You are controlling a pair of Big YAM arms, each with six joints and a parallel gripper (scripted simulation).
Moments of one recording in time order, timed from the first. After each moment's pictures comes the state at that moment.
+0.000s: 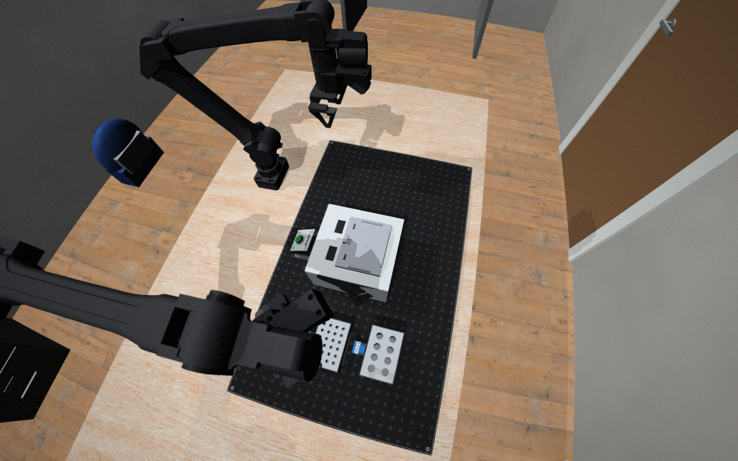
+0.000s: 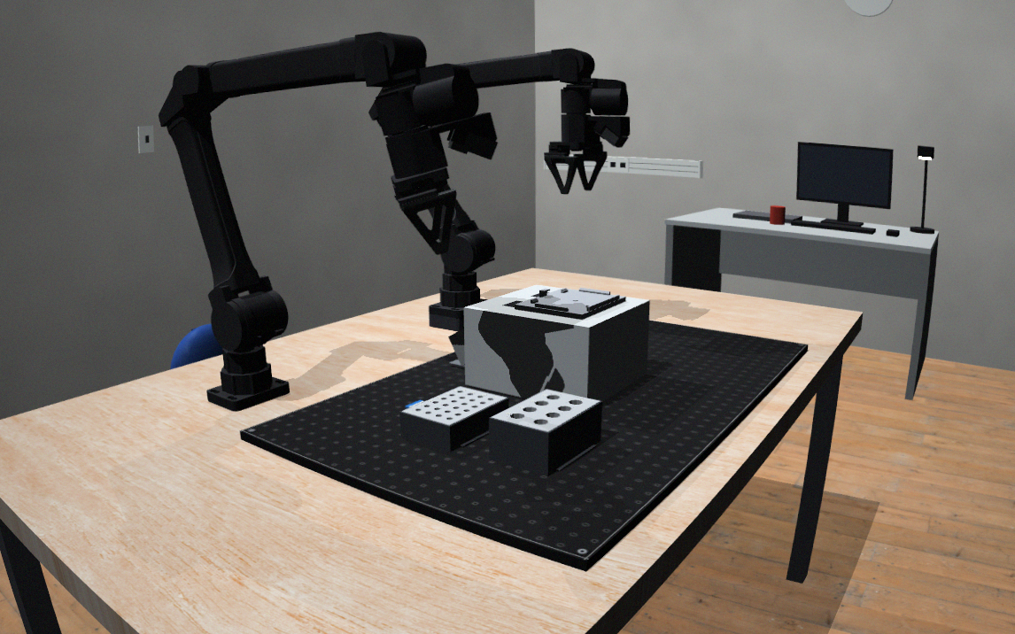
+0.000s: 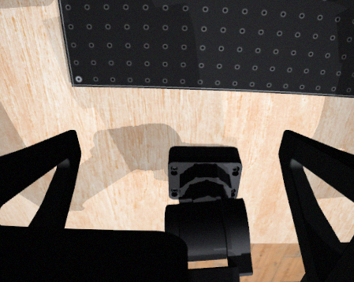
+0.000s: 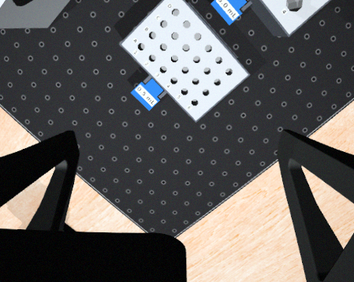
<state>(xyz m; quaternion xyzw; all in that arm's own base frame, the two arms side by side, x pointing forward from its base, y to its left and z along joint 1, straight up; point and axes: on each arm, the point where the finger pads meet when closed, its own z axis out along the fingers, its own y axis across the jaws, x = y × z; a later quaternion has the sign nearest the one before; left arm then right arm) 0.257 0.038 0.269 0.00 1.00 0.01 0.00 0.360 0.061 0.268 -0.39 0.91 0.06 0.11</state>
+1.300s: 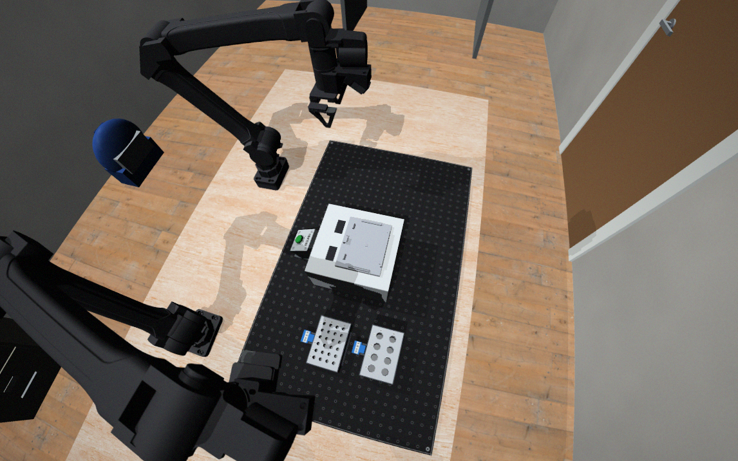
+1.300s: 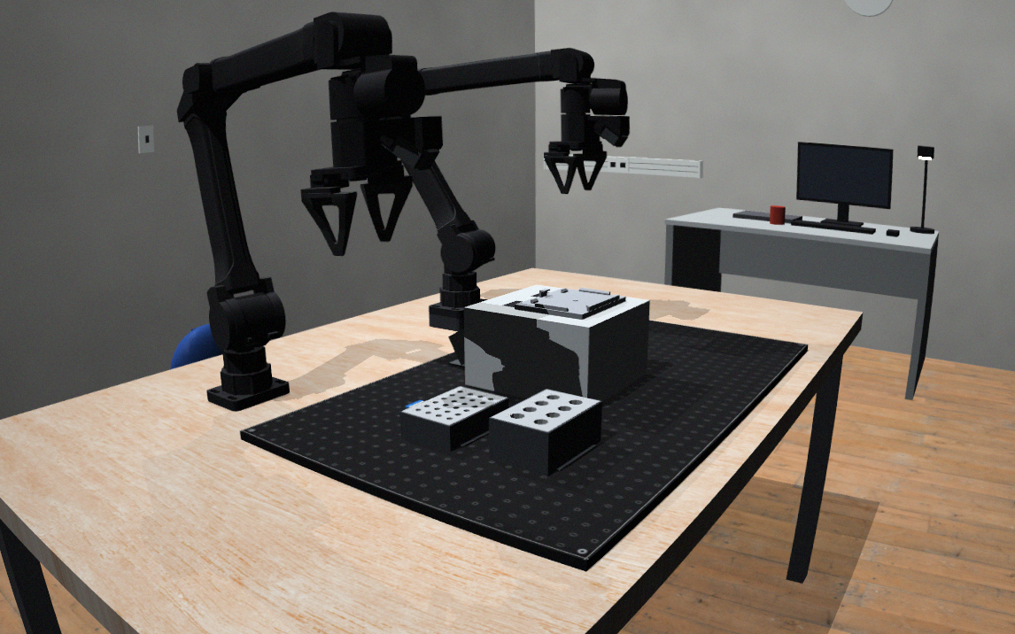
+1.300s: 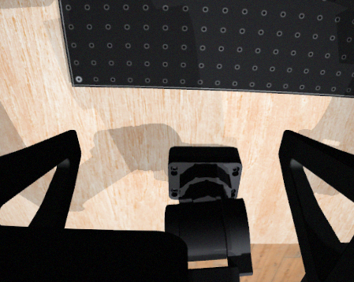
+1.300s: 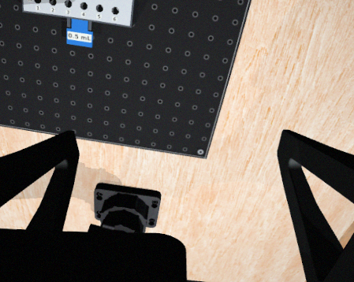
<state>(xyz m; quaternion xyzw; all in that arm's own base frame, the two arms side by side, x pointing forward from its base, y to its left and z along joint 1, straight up) 0.257 0.038 0.270 0.00 1.00 0.01 0.00 0.337 -0.049 0.280 -0.08 1.00 0.02 0.02</state>
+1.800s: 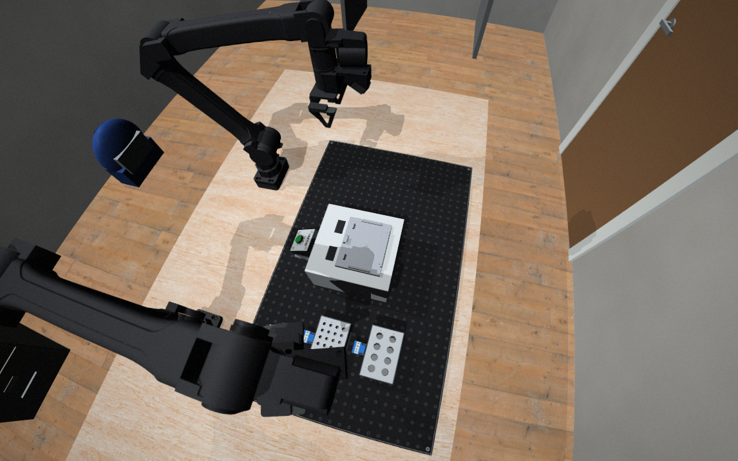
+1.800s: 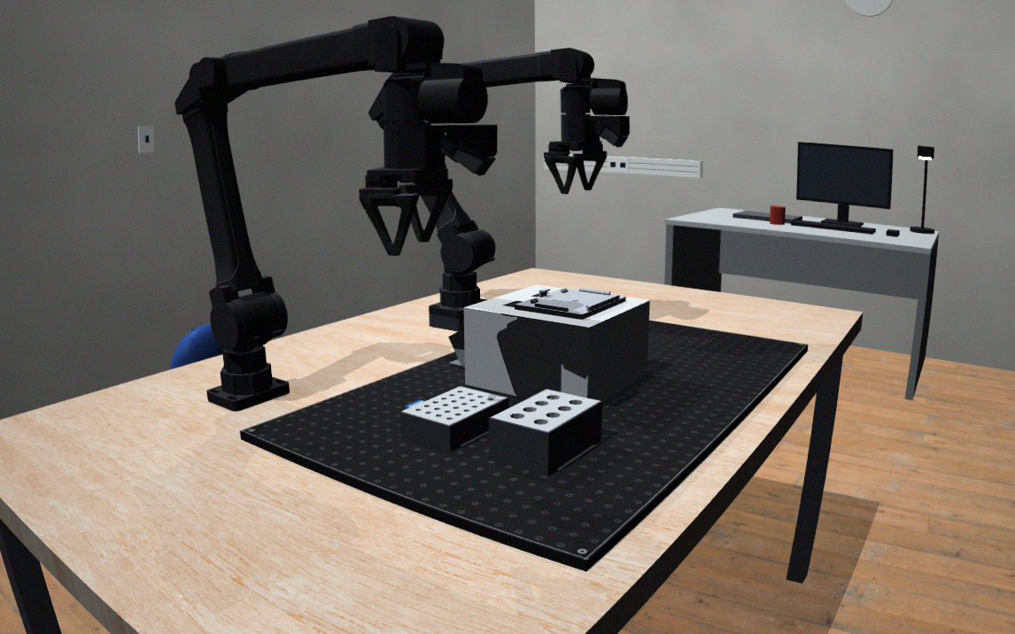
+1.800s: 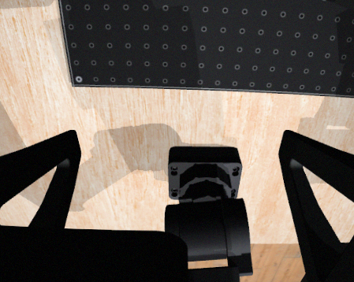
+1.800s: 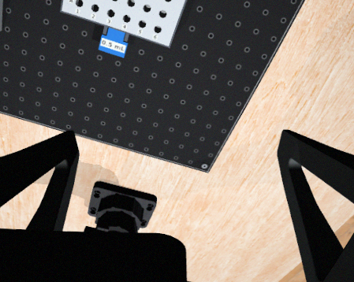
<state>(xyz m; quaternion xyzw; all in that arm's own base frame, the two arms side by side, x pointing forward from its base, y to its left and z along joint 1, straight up) 0.257 0.038 0.270 0.00 1.00 0.01 0.00 0.363 0.006 0.274 -0.17 0.99 0.01 -0.01</state>
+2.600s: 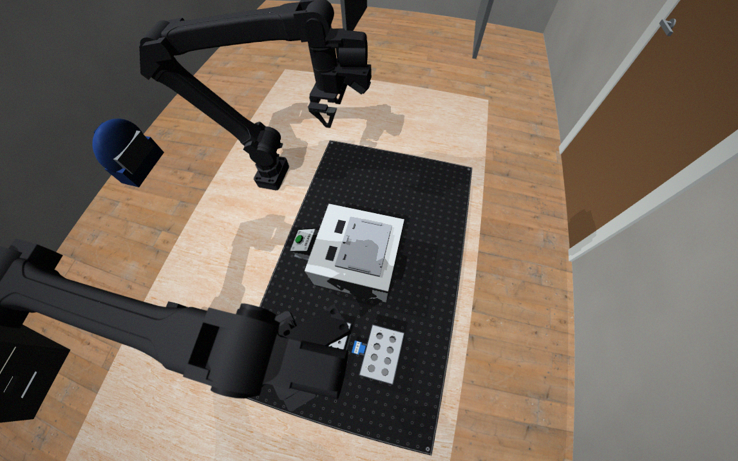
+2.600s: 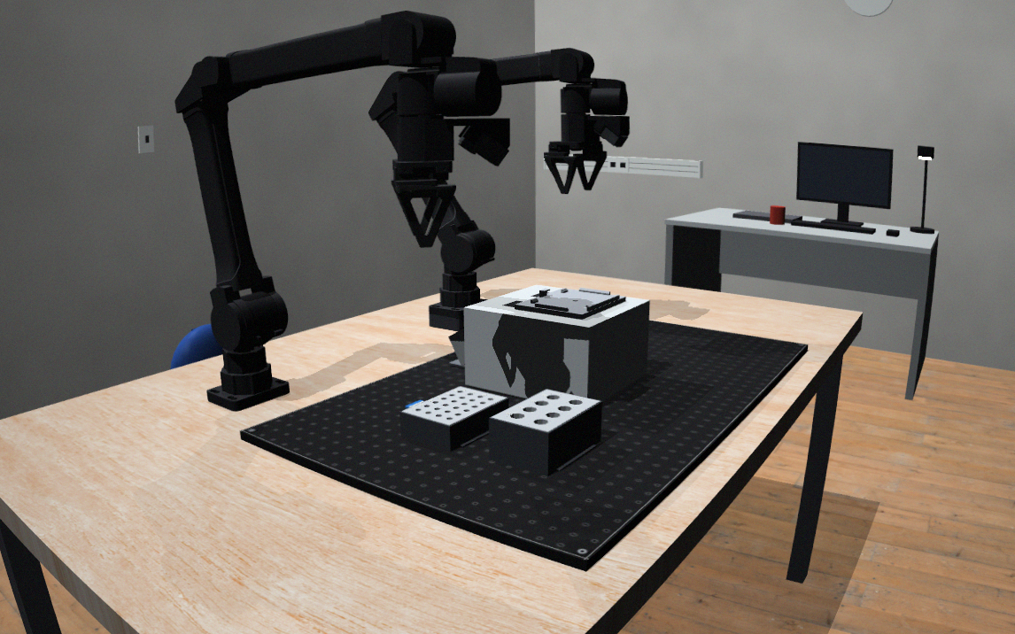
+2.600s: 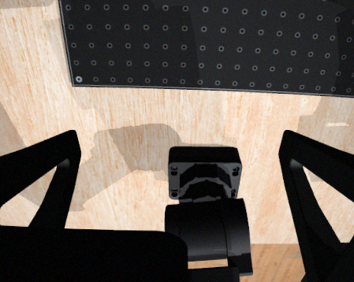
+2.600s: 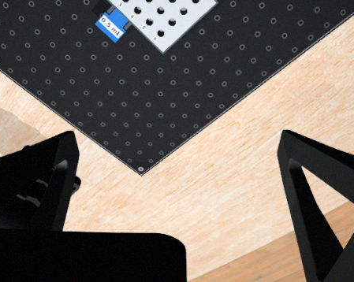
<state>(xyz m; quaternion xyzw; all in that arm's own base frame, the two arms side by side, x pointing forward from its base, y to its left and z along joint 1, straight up) 0.257 0.038 0.270 0.00 1.00 0.01 0.00 0.371 0.022 0.282 -0.39 0.92 0.00 0.00</state>
